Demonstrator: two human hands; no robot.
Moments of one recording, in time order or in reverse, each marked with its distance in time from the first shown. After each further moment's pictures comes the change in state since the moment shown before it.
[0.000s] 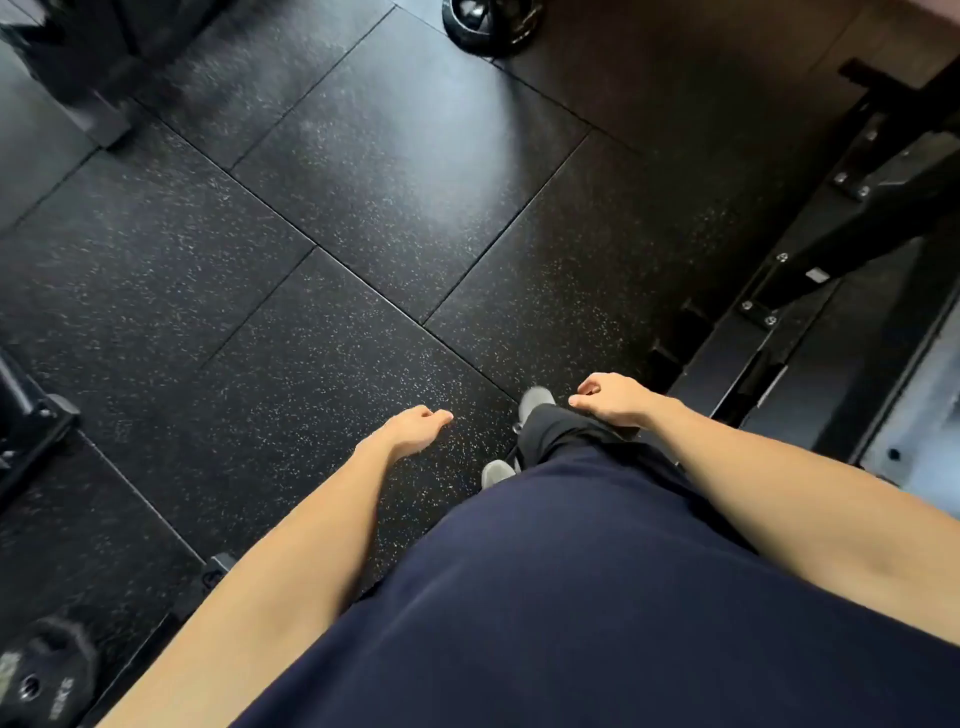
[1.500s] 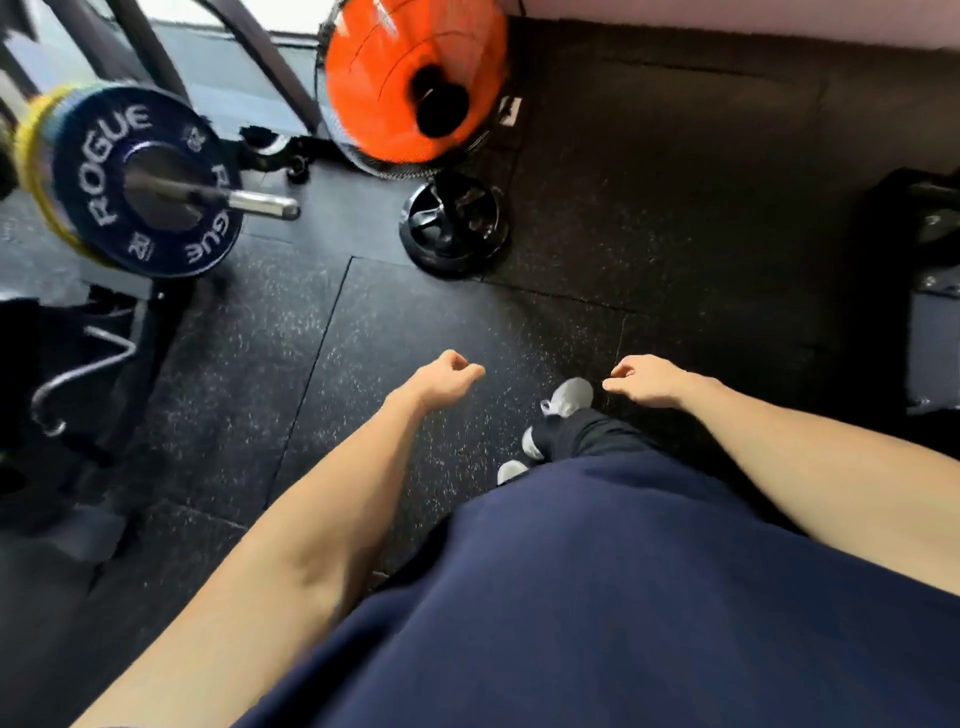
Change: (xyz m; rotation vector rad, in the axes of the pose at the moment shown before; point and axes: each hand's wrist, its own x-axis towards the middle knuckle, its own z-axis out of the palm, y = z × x) left_hand 0.424 0.490 -0.747 0.389 0.001 0.298; right_hand 0.507 -0.332 -0.577 0.400 0.204 0.216
